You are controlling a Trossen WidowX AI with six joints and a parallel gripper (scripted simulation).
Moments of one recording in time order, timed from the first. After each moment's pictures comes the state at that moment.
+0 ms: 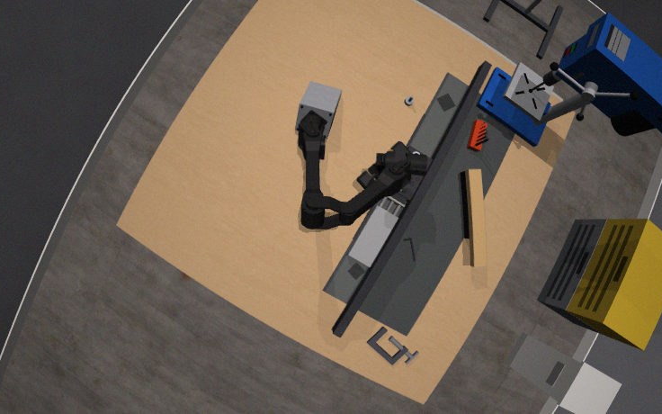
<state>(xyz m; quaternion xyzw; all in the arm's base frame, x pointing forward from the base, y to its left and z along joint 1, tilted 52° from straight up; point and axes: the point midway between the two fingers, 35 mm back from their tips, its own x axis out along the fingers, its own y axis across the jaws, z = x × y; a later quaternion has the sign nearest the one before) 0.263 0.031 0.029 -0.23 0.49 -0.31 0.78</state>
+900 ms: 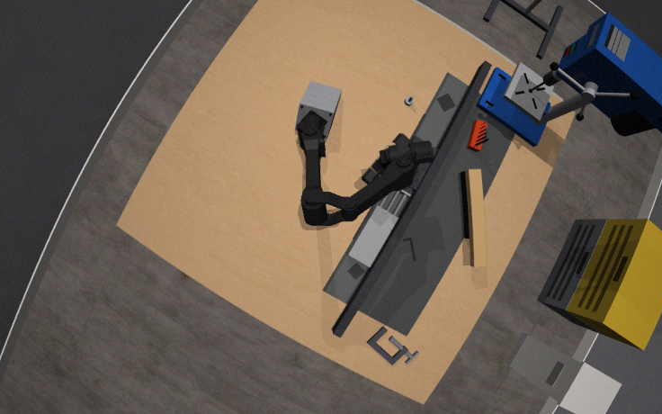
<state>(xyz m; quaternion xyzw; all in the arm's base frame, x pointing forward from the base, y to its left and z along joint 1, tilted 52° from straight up) 0.245 0.071 0.051 -0.28 0.50 -0.28 0.77</state>
